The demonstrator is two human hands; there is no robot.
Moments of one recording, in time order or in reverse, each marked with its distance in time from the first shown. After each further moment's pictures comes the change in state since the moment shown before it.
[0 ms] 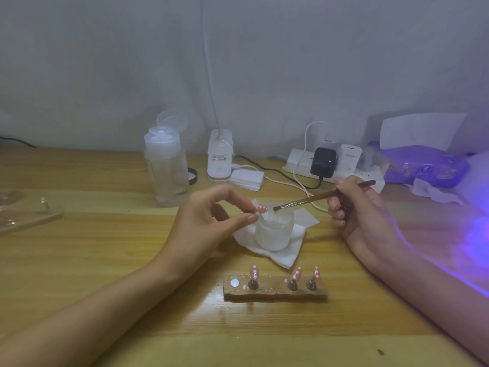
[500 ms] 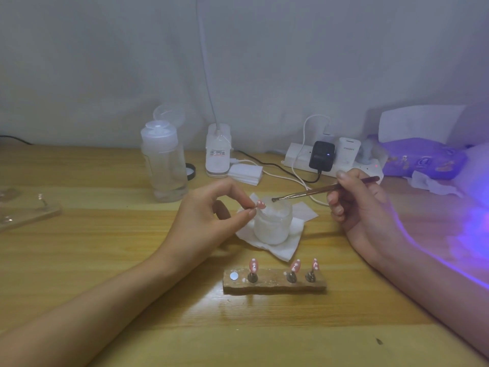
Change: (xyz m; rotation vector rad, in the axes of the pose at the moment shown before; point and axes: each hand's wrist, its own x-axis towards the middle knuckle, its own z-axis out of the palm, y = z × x) left_hand -0.002 -0.004 0.001 0.040 -0.024 -0.021; right_hand -0.006 -0.002 -0.001 -0.003 -0.025 -0.052
